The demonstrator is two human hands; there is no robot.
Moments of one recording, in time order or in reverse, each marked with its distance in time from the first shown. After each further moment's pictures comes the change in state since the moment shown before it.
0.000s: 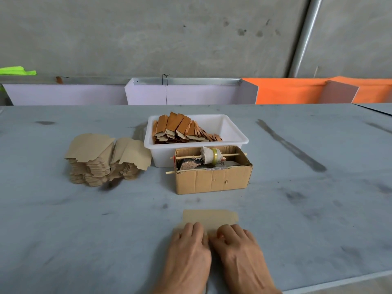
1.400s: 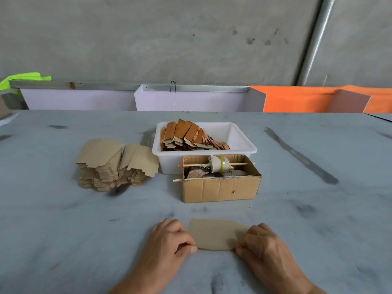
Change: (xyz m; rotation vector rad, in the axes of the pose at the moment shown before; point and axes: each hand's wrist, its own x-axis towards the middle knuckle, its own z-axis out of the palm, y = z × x) left_hand 0.001 -0.066 0.007 -0.636 -0.036 -0.136; right_hand 0.010 0.050 -0.020 0.401 -0.337 0.130
